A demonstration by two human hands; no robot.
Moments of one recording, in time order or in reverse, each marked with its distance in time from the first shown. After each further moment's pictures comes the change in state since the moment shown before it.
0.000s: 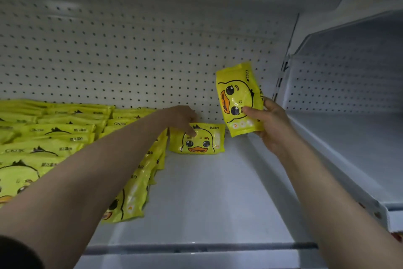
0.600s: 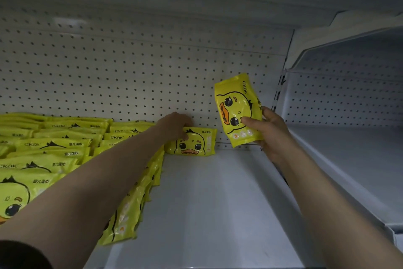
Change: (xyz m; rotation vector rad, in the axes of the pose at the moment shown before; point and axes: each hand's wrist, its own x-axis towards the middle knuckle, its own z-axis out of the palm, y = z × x) left_hand 0.022 -0.019 0.011 0.056 0.317 -0.085; right_hand 0.015 -0.003 -0.008 -0.008 -0.015 -0.028
